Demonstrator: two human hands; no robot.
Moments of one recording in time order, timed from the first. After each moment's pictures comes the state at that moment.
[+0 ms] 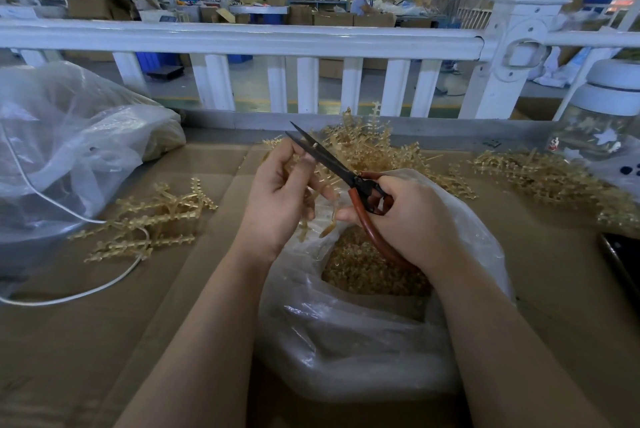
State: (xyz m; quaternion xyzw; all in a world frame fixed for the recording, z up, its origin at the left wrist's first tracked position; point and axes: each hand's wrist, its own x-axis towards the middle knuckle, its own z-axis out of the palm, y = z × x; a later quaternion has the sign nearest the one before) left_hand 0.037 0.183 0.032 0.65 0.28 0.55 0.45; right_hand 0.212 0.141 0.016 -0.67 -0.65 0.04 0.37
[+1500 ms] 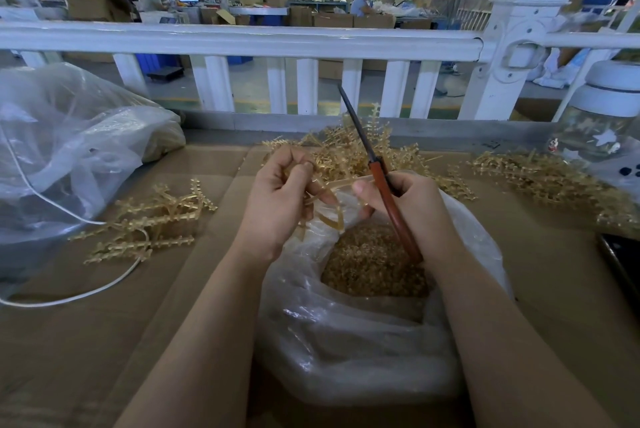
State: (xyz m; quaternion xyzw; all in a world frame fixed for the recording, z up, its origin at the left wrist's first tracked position) left_hand 0.038 0.184 0.031 0.61 0.33 0.53 0.49; right_hand 0.213 0.144 0.019 -0.59 -0.54 0.28 0.53
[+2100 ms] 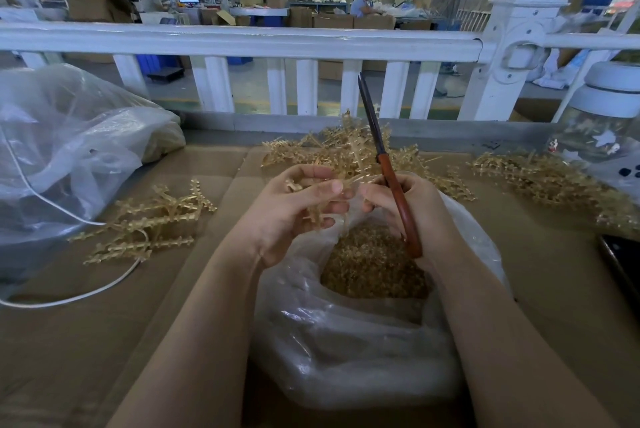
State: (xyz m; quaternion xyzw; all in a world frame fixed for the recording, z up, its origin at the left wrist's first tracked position) left_hand 0.033 0.189 0.033 0.53 0.30 0.40 0.68; right_hand 0.213 0.138 0.028 -0.54 -0.47 0.39 0.58
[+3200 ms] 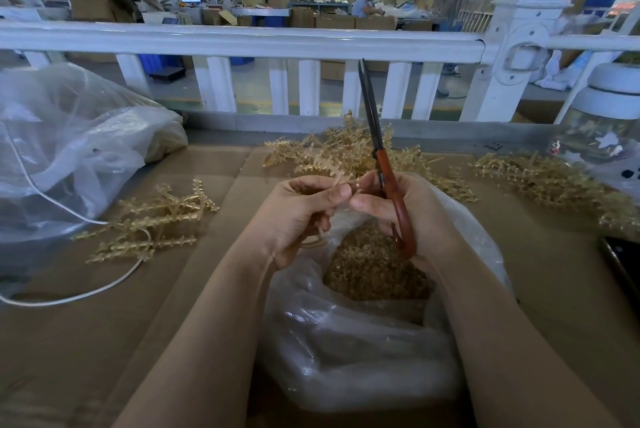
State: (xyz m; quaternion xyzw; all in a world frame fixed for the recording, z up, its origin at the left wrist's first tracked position) left_hand 0.039 0.186 0.029 0.54 0.30 0.39 0.68; right_hand 0.211 0.139 0.027 -0.42 -0.51 0.48 0.57
